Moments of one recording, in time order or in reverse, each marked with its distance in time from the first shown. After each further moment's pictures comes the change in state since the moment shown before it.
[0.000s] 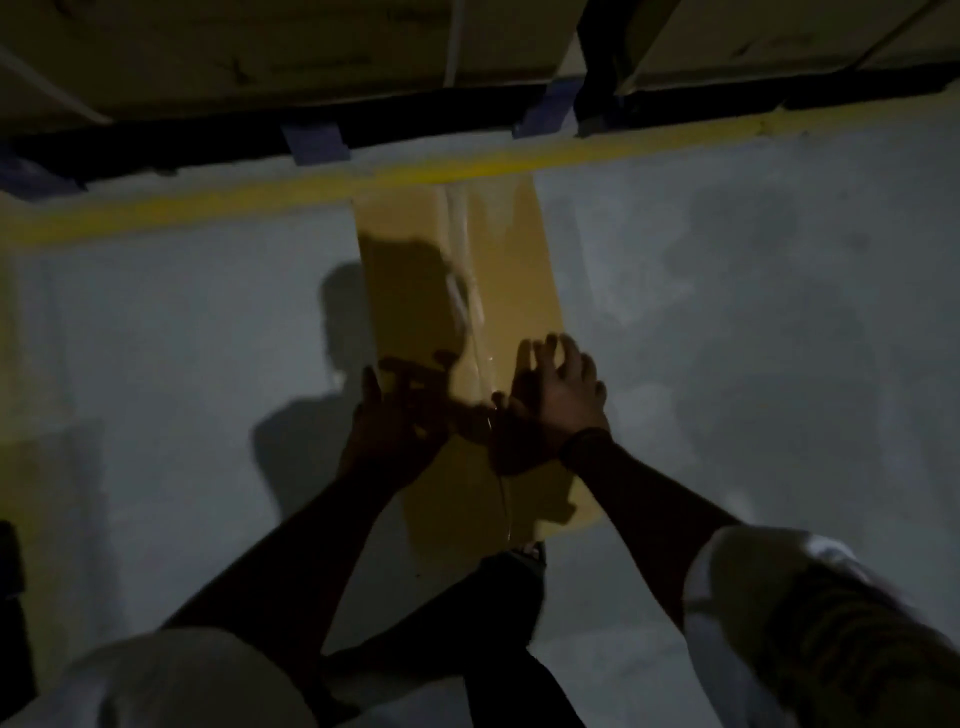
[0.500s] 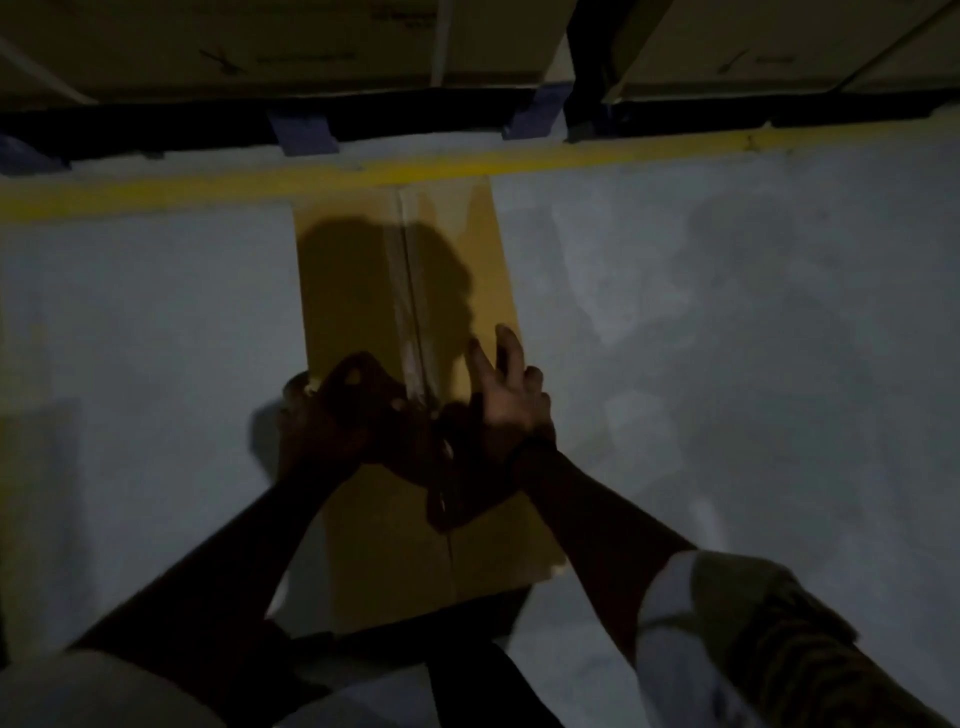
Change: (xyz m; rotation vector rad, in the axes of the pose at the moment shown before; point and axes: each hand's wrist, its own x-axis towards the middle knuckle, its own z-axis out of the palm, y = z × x) left_hand -0.032 0.007 -0.032 -0.335 0.157 -0.300; right_hand -0.028 -0.024 -0.020 0.044 -0.062 -0.188
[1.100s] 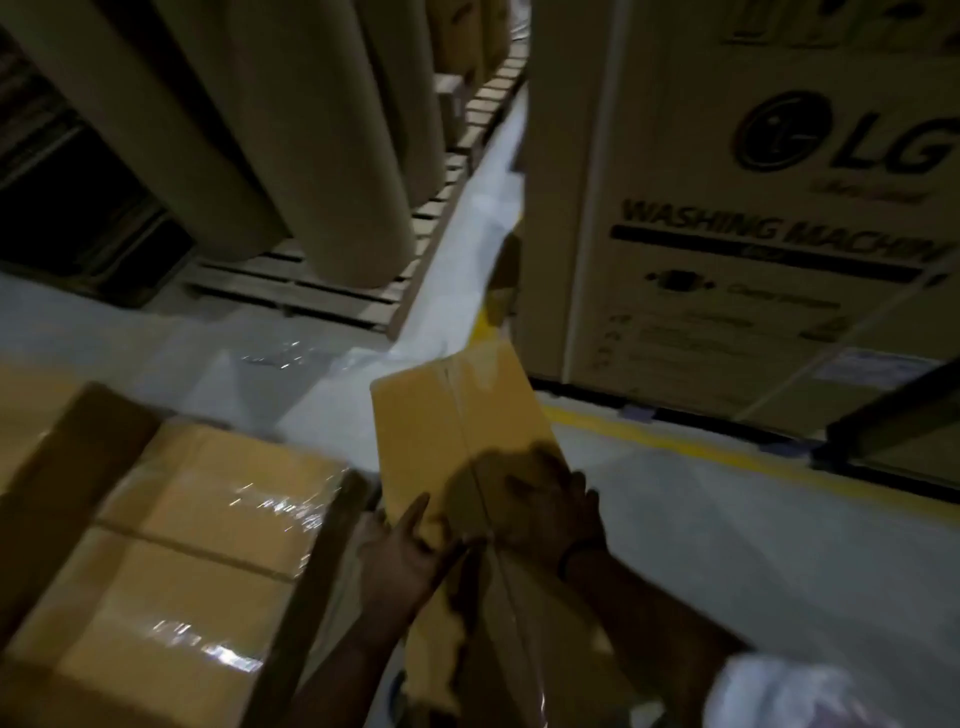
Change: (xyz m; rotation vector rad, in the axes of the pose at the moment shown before) left_hand -0.329 -0.138 -0.465 -0.183 0.343 -0.227; right_hand -0.273 -0.500 -0.156 -0.232 -0.112 -0.469
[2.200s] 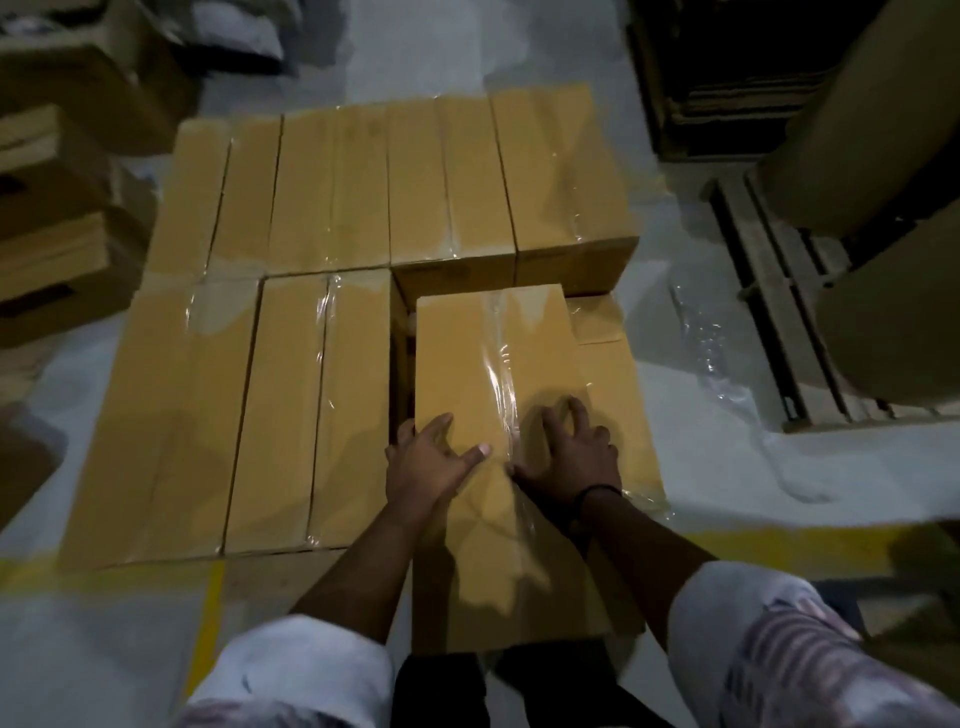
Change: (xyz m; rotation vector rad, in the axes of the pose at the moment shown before) left_hand -0.055 -0.366 -0.210 -0.633 0.556 -0.955; right_hand 0.099 -0.500 0.211 -0.685 -0.248 -0.878
